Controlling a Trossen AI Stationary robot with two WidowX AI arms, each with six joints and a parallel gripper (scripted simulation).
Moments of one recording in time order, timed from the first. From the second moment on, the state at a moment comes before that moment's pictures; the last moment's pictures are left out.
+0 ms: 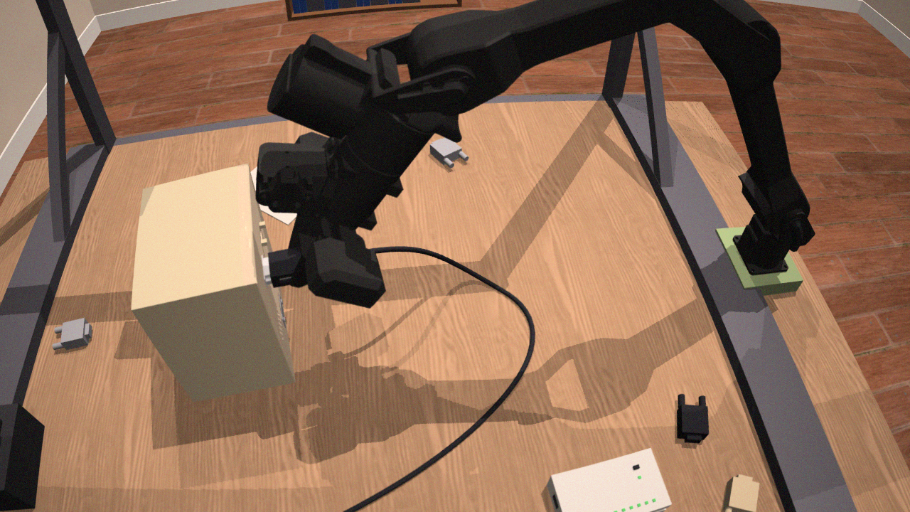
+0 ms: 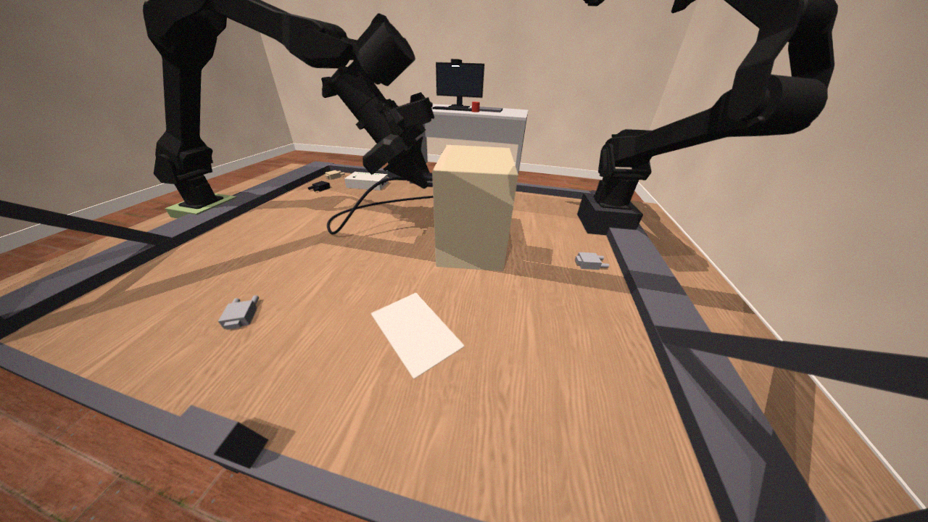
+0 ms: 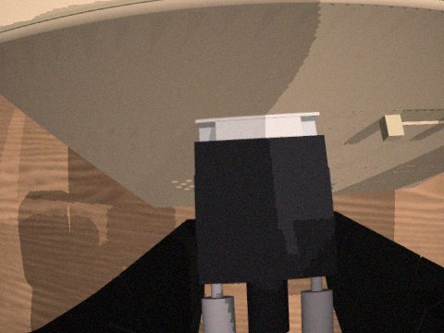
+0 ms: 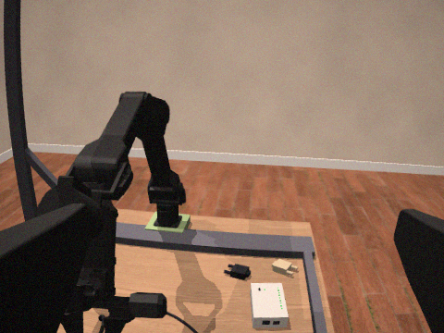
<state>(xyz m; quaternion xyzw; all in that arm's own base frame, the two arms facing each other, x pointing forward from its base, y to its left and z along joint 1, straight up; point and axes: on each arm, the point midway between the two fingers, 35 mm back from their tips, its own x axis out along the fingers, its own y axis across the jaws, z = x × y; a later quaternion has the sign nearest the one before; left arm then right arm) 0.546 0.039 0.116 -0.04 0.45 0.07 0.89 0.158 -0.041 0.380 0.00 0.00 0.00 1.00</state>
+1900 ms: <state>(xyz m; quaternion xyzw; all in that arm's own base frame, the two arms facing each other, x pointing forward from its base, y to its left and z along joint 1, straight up) 0.528 0.035 0.074 -0.04 0.45 0.07 0.89 0.158 -0.041 0.380 0.00 0.00 0.00 1.00</state>
